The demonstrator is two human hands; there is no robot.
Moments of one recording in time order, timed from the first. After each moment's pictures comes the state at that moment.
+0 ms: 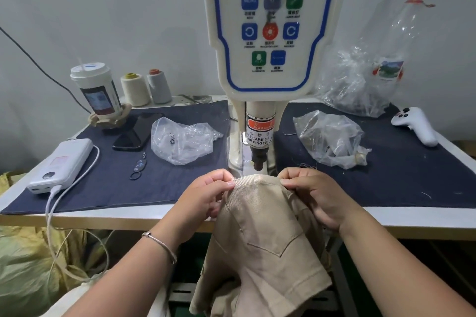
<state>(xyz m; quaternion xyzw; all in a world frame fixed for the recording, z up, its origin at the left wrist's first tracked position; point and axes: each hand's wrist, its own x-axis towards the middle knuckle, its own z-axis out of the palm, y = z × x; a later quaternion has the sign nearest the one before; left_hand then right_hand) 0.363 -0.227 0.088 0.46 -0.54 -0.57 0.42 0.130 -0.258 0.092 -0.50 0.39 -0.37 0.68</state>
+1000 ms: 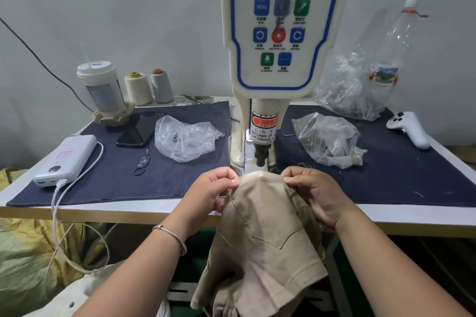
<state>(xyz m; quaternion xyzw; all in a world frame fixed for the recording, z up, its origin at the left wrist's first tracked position) 0.359 -0.224 0.087 0.43 -0.54 -0.58 0.44 0.128 -0.257 0.084 -0.49 0.38 -0.40 0.68</state>
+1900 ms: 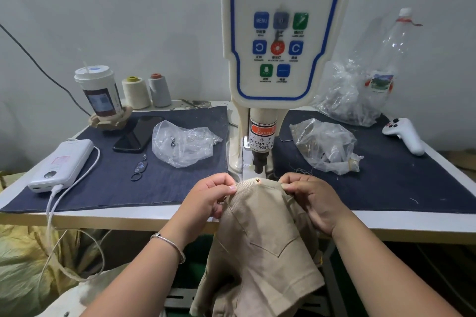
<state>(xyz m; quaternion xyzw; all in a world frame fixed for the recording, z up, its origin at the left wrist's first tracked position) 0.360 -0.228 0.081 0.44 -0.53 -0.57 0.45 0.127 -0.256 0.084 -0.48 0.39 -0.40 0.68</state>
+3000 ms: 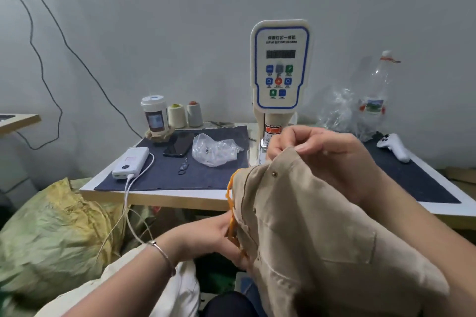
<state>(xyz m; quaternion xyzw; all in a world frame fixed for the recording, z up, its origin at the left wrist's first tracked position) 0.380 -0.076 0.128 0.38 -0.66 -0.61 0.20 0.155 -0.089 0.253 -0.56 0.08 -0.35 0.74</state>
